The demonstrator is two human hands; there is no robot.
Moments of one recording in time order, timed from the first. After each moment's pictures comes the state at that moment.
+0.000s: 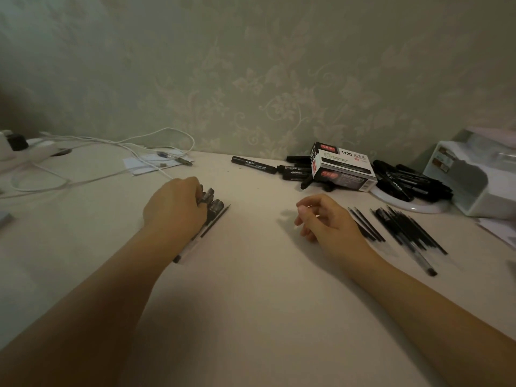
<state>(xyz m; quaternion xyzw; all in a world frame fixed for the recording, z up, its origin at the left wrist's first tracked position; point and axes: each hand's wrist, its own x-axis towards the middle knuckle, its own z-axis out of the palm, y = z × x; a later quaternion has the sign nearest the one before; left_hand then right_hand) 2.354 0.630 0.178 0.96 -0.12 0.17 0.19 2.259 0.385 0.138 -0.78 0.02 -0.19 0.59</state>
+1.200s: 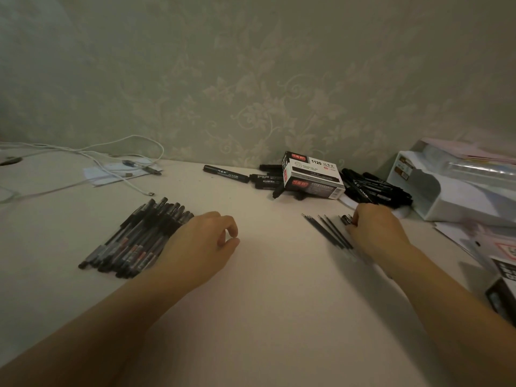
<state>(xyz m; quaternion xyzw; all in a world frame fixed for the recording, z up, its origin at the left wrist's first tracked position) 2.322 0.579 0.151 0.89 -0.35 0.14 0.25 2.237 0.292 0.177 -0.94 0.33 -0.12 0.06</state>
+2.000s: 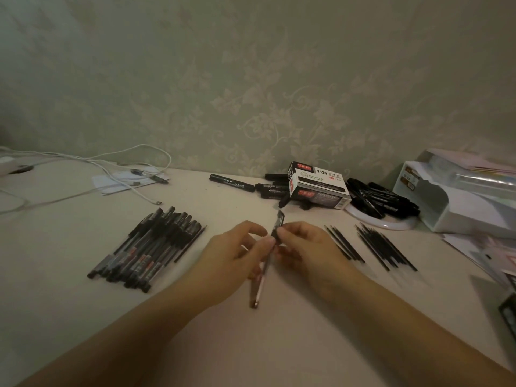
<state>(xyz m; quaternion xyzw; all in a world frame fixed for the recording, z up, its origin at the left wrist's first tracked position) 2.300 0.560 0.156 0.77 -0.33 -0.07 0.54 2.253 0.395 0.157 -0.66 0.14 -0.09 0.73</state>
